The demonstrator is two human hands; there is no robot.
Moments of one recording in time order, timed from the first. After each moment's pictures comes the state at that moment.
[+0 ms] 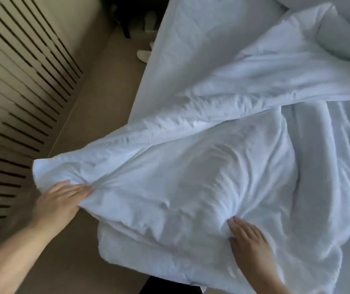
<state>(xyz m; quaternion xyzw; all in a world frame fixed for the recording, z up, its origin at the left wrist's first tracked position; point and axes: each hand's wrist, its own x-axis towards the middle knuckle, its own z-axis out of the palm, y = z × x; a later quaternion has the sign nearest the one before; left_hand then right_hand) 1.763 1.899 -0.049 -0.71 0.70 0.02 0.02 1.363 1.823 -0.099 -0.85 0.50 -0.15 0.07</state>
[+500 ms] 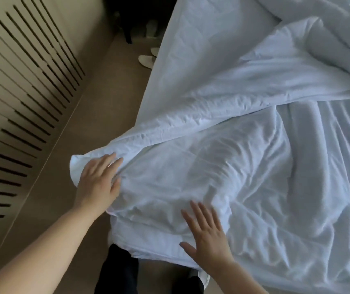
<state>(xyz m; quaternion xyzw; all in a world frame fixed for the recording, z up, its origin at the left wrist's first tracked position) 1.729 1.898 -0.053 -0.75 0.65 -0.02 -0.13 1.446 1.887 -0.088 -0.91 0.41 -0.03 0.09</state>
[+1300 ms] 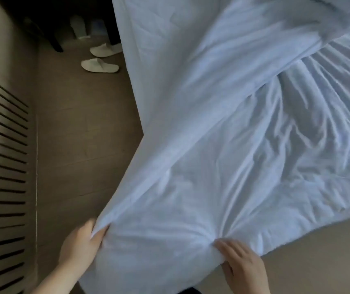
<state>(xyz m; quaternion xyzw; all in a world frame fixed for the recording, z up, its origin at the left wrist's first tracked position) 1.918 1.898 -0.069 -0.80 0.49 0.36 0.00 1.618 1.963 -0.078 -0.76 0.60 -0.23 0.08</state>
